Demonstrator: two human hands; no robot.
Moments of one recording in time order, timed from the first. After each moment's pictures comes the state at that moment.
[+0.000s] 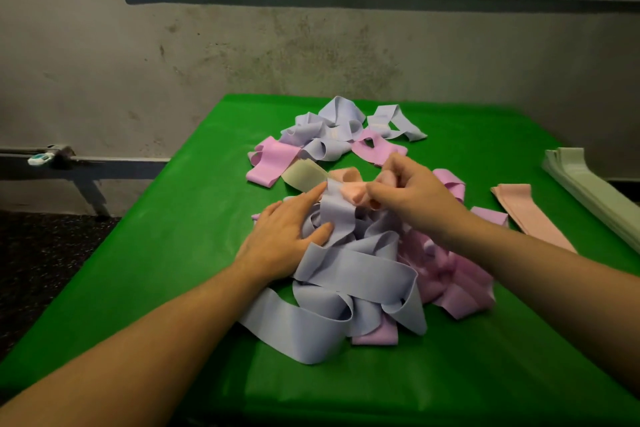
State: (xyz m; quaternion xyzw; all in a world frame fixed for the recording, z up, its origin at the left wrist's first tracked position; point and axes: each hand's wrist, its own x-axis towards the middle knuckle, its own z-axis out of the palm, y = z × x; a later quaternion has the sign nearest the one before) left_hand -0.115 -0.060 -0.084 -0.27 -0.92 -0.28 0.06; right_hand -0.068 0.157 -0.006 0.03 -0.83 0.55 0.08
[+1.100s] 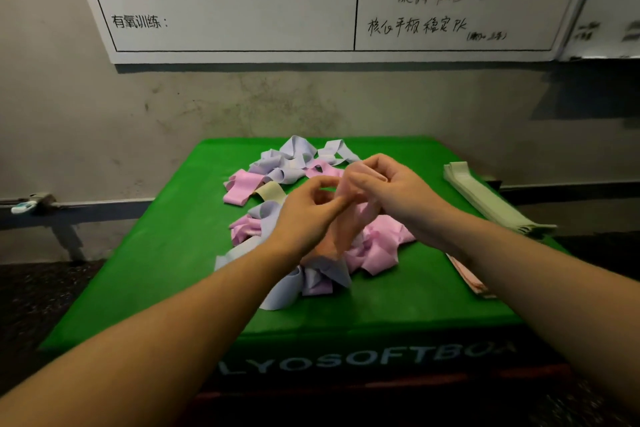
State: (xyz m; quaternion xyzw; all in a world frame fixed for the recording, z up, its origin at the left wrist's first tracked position) left_hand 0.024 0.021 0.040 -0.26 -0.74 -0.63 0.01; right_hand 0.073 0.171 0.081 0.01 -0.78 0.61 0.12
